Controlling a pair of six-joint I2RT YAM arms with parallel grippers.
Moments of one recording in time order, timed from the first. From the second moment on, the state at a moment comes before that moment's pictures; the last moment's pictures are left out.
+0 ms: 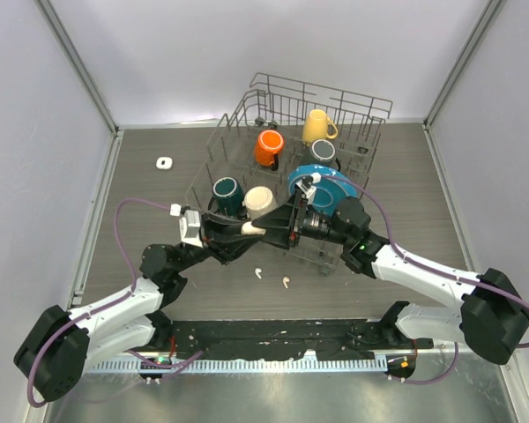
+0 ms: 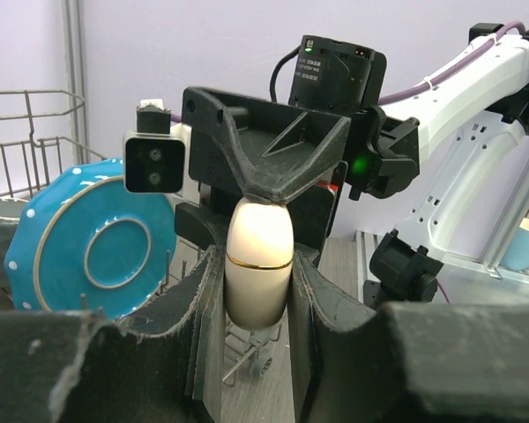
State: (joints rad) left arm -0.65 0.95 0.26 1.21 0.55 -0.44; right arm 0.78 1.17 0.64 0.62 -0.56 1.61
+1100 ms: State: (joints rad) left arm -0.66 0.97 0.25 1.22 0.50 -0.47; right arm 0.81 1.04 1.00 -0.31 -0.24 0.73
